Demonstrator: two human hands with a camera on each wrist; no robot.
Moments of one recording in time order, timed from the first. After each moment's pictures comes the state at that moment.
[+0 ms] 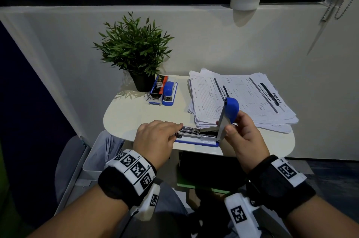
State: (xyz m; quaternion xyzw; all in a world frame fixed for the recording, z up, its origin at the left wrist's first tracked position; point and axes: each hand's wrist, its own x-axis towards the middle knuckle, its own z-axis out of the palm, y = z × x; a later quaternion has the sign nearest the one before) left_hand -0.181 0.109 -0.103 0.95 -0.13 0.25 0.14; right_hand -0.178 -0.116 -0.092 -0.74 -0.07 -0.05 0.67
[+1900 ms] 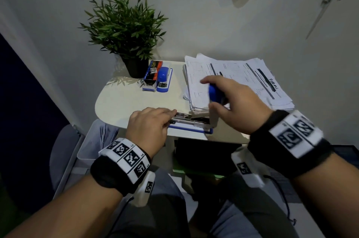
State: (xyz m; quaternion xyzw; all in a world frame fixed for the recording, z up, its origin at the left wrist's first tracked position) left_hand -0.183 0.109 -0.105 0.95 -0.13 0.27 0.10; right_hand -0.164 -0.110 -0.017 -0.91 -0.26 -0.09 0.30
